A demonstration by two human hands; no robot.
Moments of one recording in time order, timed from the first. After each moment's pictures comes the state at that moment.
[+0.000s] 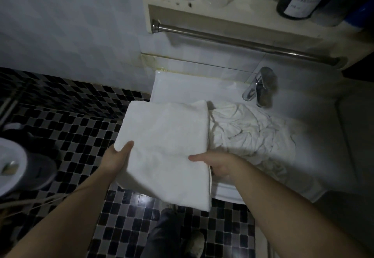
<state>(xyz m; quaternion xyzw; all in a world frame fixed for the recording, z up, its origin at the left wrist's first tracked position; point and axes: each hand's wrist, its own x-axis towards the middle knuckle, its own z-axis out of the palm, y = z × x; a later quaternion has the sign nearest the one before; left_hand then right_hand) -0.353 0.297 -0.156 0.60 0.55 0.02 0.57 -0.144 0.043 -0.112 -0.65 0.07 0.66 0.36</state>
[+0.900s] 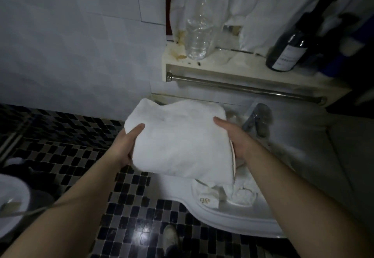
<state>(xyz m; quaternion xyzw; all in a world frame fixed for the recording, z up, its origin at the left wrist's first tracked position) -0.268 0.374 -0.038 0.54 0.37 0.09 0.75 -0.062 0.105 0.010 -0.58 0.00 0.52 0.63</state>
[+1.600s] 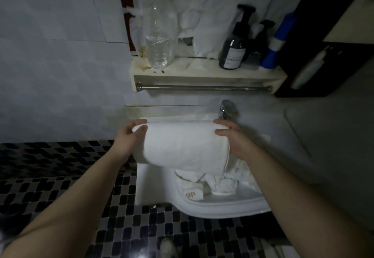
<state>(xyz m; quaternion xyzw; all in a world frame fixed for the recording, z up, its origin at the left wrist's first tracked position) -0.229 0.321 0.012 0.70 0.29 0.10 0.65 -0.088 0.018 0.042 -0.68 0.01 0.29 0.68</state>
